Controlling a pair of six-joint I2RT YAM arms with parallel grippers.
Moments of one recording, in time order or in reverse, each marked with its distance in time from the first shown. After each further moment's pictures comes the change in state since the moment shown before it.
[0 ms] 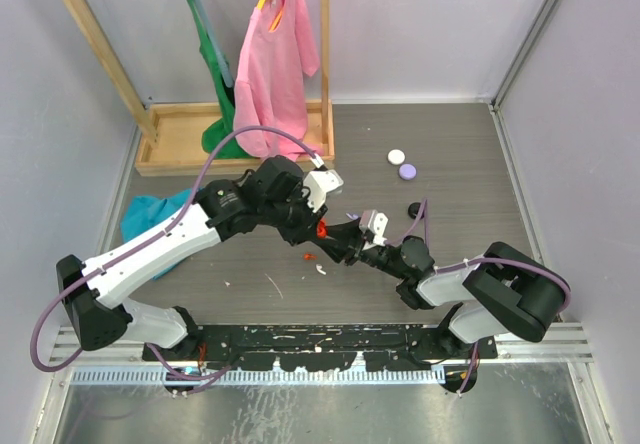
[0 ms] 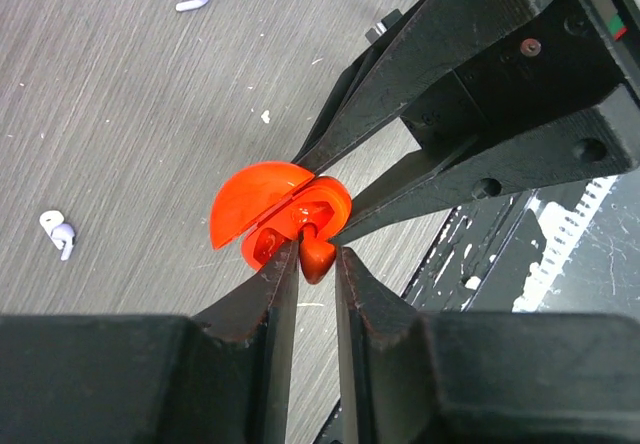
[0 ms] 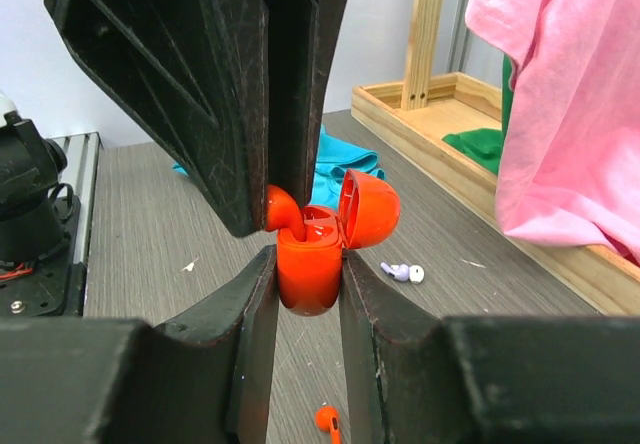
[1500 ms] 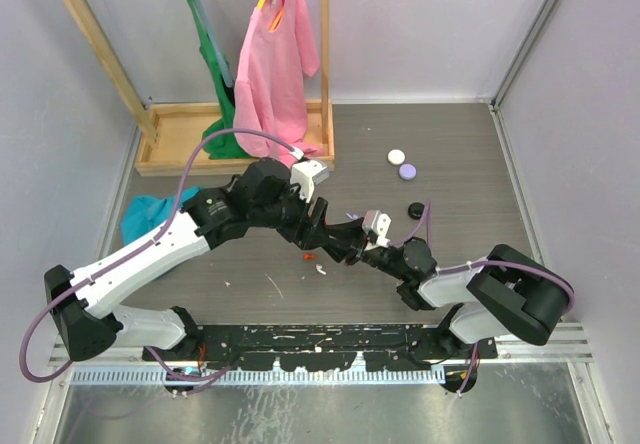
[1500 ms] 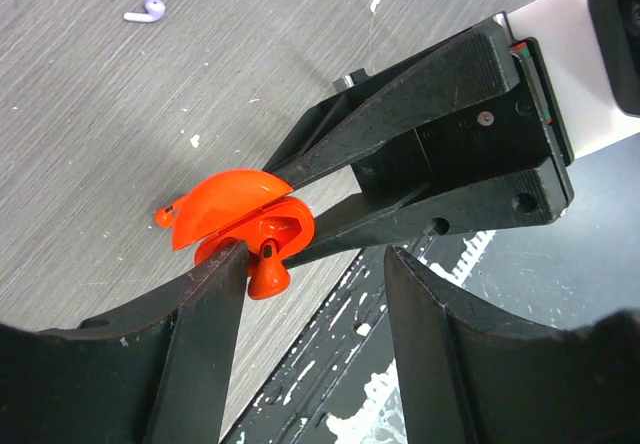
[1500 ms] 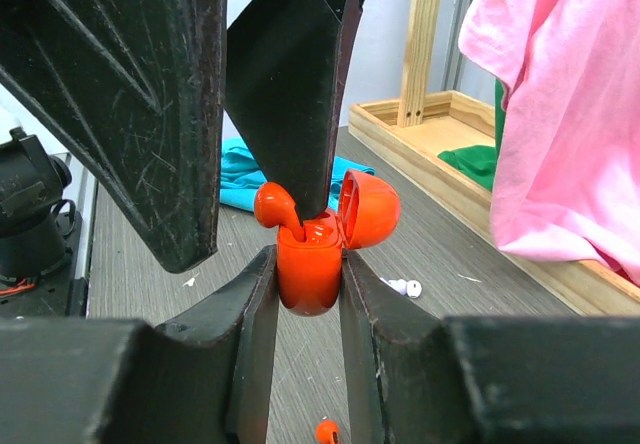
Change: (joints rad) left arm 0.021 -0.082 -0.102 0.161 0.051 -0.338; right arm 0.000 -0.024 -0.004 0.017 0.022 0.004
